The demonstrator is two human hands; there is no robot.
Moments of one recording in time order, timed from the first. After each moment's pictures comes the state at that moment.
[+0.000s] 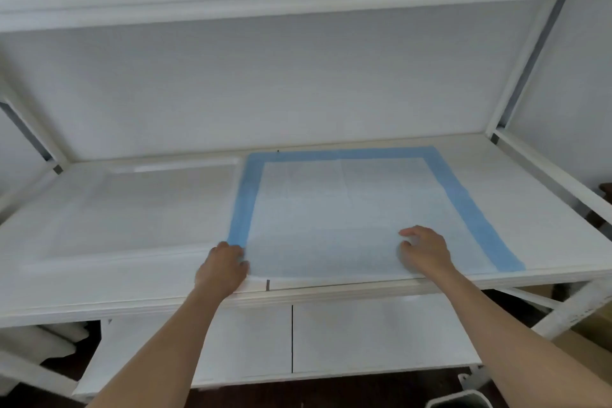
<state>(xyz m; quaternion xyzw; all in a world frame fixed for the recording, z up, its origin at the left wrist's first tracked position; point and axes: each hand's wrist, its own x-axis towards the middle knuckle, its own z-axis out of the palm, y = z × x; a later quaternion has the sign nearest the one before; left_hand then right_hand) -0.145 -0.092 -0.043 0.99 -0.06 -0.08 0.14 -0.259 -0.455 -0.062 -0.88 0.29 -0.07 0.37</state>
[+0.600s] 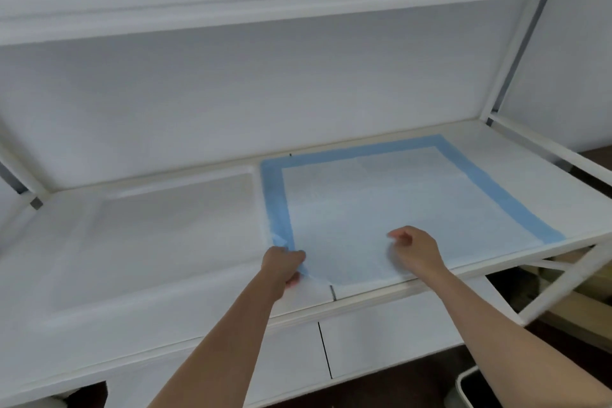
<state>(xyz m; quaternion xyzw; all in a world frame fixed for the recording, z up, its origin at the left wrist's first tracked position) -0.095 -0.084 -0.031 0.76 0.08 -0.29 0.58 -0.209 -0.316 -0.058 -0.84 0.36 -0.13 0.39</state>
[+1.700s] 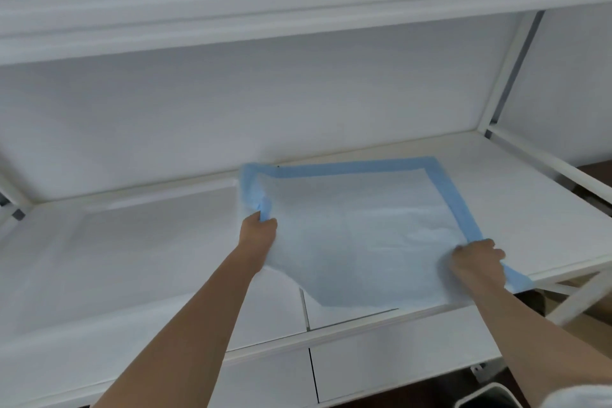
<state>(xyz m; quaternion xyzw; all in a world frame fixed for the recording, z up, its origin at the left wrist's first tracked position) -0.048 -0.132 0.016 0.78 0.03 -0.16 0.60 -0.235 -0.423 -0.051 -0.72 0.62 -0.14 0.28</state>
